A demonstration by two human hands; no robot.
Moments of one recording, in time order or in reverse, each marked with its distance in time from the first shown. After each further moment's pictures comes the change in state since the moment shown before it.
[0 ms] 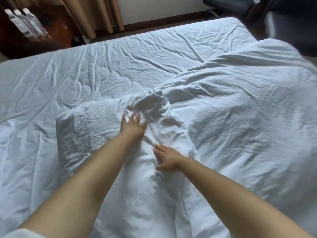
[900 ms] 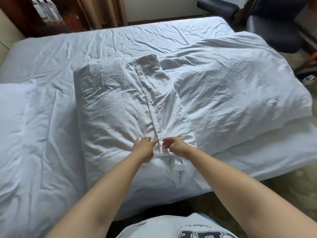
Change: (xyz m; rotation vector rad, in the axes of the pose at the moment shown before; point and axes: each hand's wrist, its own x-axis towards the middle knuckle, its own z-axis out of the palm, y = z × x) left_hand -0.297 0.151 0.181 -0.240 0.027 0.123; right_hand -0.212 -0.019 0.187 0.817 0.236 0.258
